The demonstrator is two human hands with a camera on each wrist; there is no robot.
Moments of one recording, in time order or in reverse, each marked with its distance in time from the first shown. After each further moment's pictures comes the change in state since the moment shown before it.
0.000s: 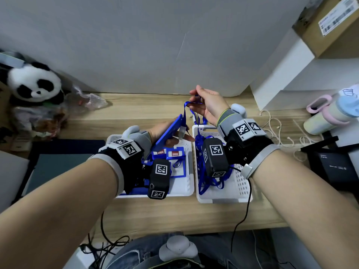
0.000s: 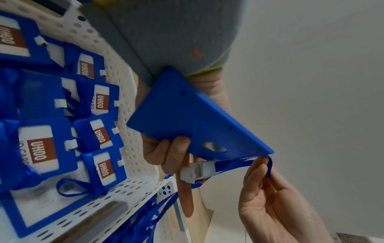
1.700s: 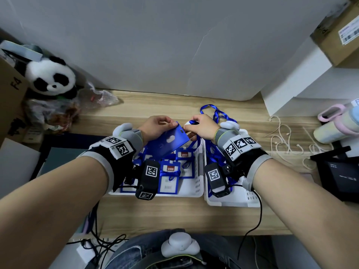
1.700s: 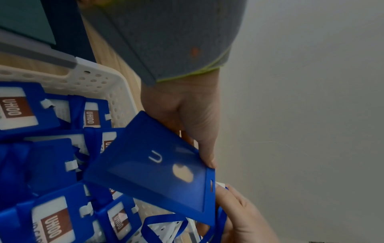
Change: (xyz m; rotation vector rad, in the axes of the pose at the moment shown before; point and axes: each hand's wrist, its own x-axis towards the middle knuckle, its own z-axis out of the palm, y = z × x) left_hand -0.018 -0.013 -0.052 0.239 0.381 0.184; right_hand 0.003 0.060 0.016 -0.733 -0.230 0.018
